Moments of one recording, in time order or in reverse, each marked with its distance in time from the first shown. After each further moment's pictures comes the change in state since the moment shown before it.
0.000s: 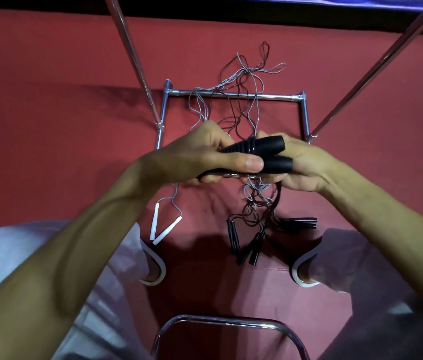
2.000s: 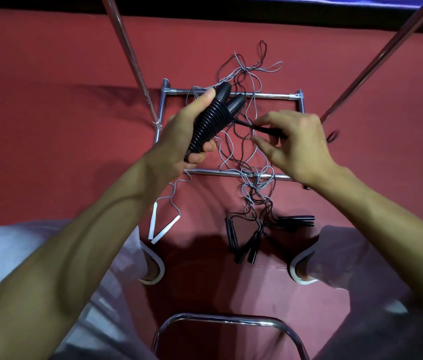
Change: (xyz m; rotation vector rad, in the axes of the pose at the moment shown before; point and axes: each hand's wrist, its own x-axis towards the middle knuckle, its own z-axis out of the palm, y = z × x) left_hand 0.023 -0.016 -0.006 -0.586 0.559 -0.271; right_hand 0.001 0.004 -0.015 -1.358 0.688 -0.711
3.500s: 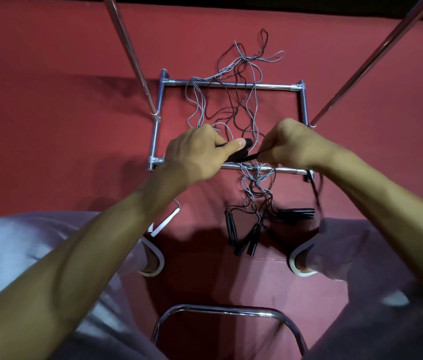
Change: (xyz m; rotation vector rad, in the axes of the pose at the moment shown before) left_hand 0.003 -0.038 0.016 1.217 0.219 0.249; right_hand 0.009 -0.009 -0.007 0.134 -0.704 0.527
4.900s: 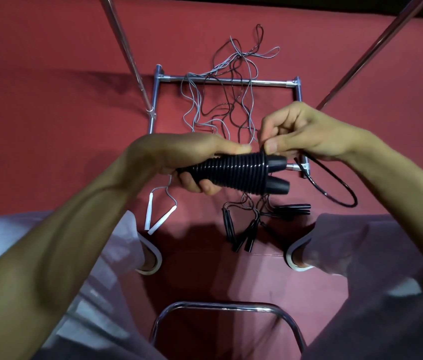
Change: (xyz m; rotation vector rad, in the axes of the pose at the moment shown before) left_hand -0.016 0.011 -0.052 -0.642 -1.081 -0.088; right_hand -0.010 0.013 -0.019 0.662 -0.339 -0.469
